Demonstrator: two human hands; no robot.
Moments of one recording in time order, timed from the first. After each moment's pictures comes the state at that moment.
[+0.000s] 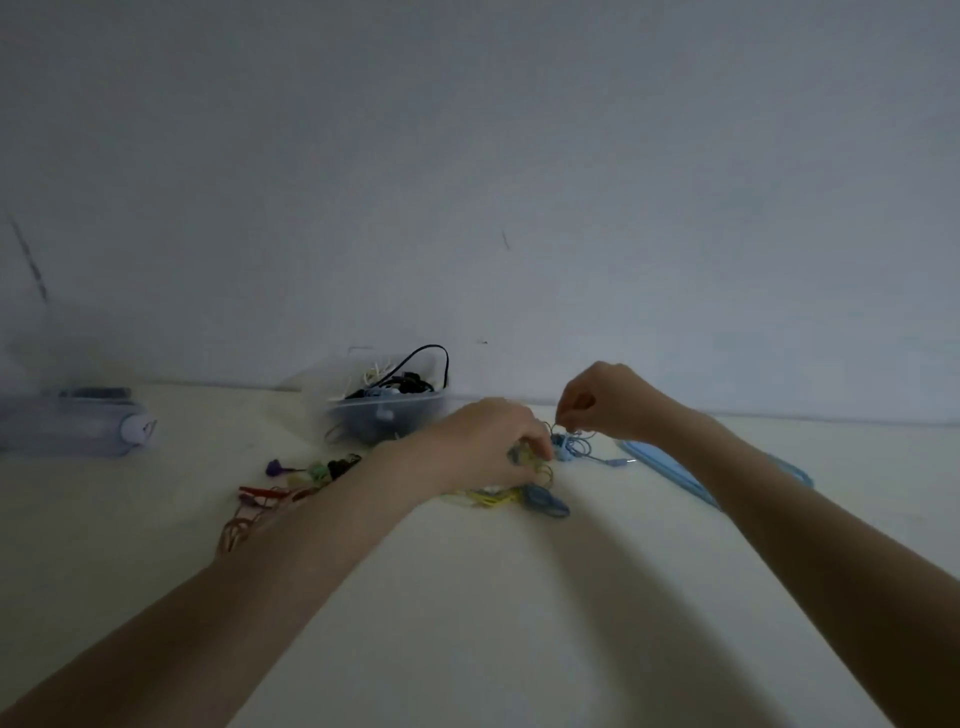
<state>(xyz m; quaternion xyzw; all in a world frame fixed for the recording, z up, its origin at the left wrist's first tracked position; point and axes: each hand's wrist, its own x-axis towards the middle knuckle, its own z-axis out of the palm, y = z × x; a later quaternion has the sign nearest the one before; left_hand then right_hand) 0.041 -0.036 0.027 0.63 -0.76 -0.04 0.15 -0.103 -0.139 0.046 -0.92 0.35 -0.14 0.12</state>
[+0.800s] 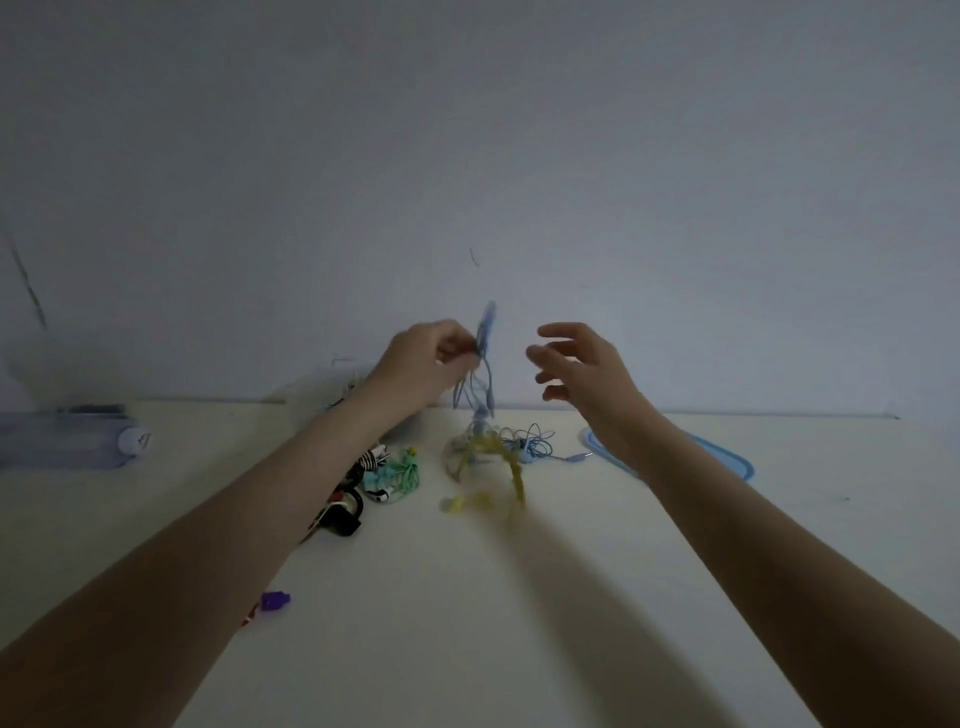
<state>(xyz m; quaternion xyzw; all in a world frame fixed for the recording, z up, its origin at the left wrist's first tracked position) 0.044 -0.030 0.074 0.65 -0.63 -0.04 0.42 -0.124 -0.096 0.058 -0.68 0.28 -0.46 0.50</state>
